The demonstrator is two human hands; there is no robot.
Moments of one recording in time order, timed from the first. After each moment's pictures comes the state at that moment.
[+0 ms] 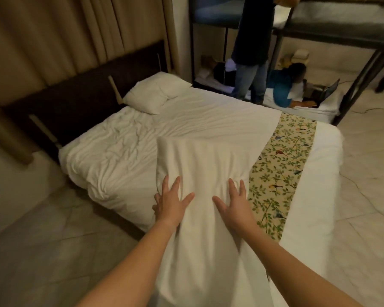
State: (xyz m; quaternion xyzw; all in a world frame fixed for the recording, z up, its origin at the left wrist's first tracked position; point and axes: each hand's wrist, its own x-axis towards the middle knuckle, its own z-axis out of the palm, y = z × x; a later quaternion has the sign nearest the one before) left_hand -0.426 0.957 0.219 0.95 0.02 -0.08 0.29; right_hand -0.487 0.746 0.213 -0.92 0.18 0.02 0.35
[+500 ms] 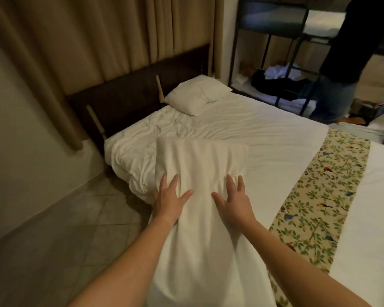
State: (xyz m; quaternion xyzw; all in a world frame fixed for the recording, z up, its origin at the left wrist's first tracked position) left_hand -0.386 1.176 0.228 0.95 0.08 -0.03 0.30; right_hand -0.414 0.950 0.229 -0.93 0.09 0.03 0.35
